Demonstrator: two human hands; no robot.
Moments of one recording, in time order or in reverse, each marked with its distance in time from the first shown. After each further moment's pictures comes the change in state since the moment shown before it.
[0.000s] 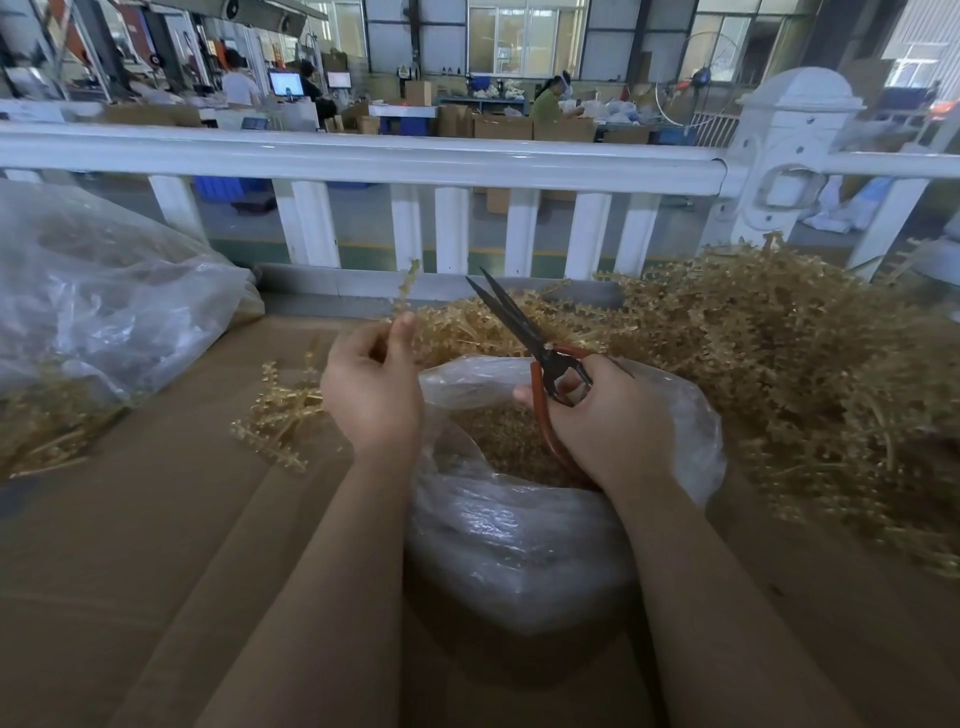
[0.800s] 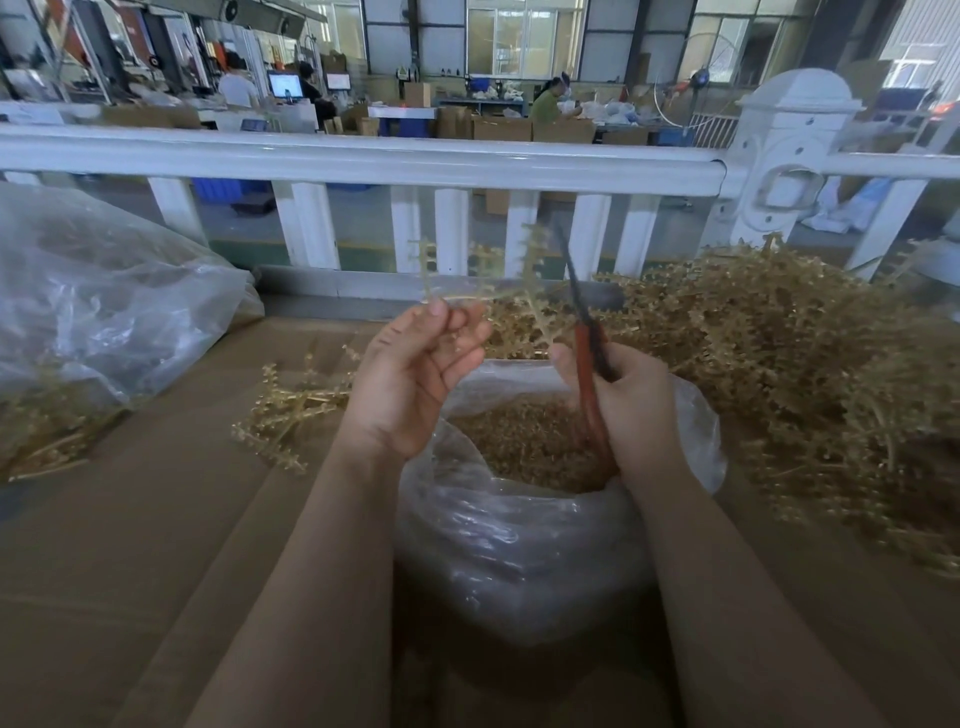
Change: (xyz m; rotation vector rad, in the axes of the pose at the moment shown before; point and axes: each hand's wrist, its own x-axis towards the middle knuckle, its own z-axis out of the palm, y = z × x) left_hand 0.008 0.019 -0.008 -0.911 -0.838 -0.345; right_hand 0.006 -0.009 -0.014 0.745 -0.051 0.219
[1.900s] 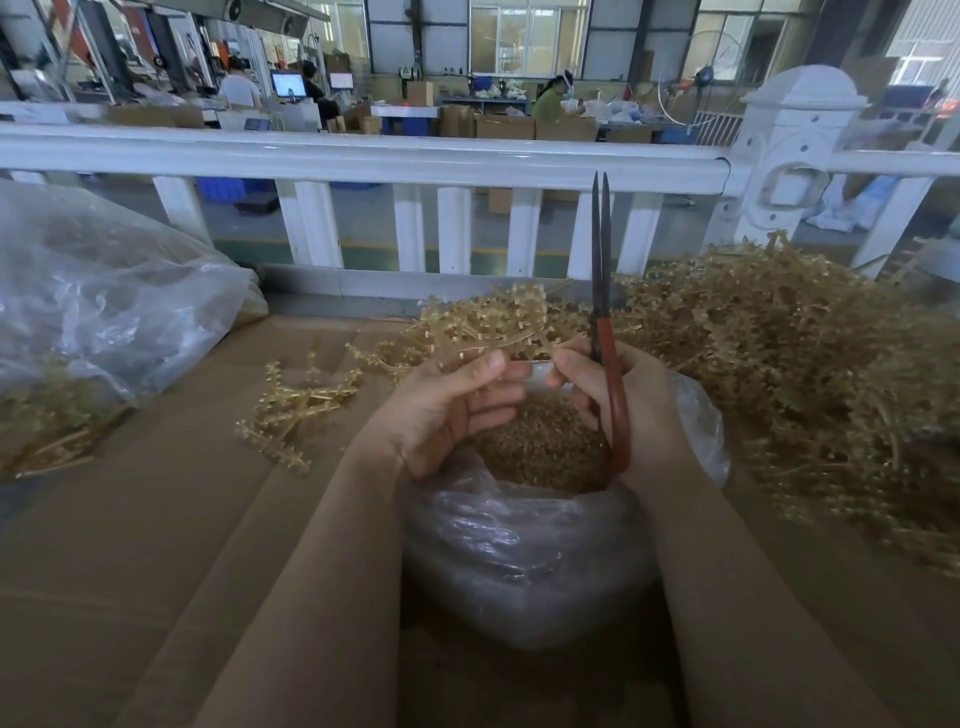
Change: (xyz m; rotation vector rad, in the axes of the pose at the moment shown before) left_hand -0.009 -0.012 0.003 0.197 -0.067 -0.366; right_hand -0.002 -0.003 -0.002 0.369 -0.201 0.024
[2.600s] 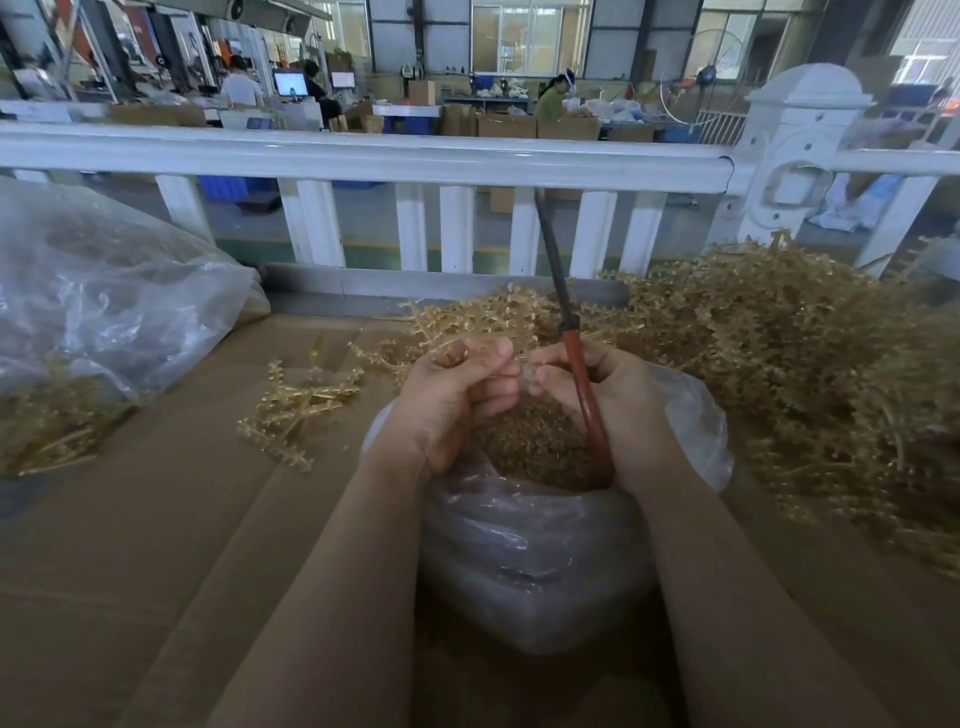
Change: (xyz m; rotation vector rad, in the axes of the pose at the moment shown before) left_hand 0.008 -0.005 0.013 -0.049 0.215 0.088; right_hand 0.000 0.002 0.008 -0.128 -0.068 -0.029
